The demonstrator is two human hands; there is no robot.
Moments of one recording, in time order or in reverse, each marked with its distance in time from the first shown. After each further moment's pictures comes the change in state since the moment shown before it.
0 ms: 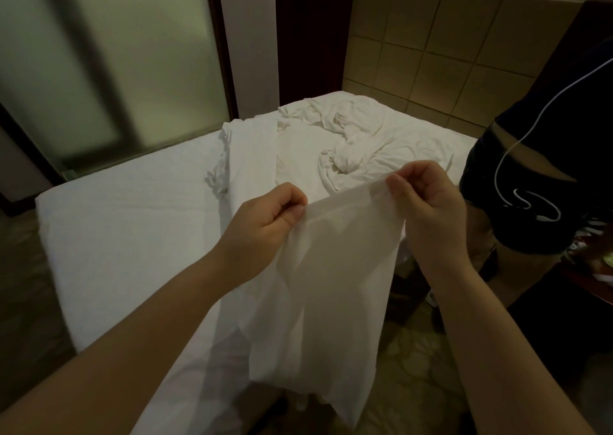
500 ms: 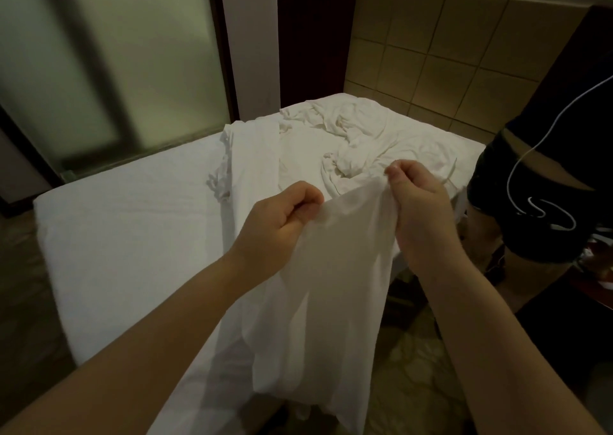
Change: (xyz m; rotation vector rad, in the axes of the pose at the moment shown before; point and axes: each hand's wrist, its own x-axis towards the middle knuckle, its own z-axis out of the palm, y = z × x) left_hand 0.021 -0.013 -0.002 0.025 0.054 0.110; right_hand 0.020 -0.012 0.034 0.088 -0.018 0.320
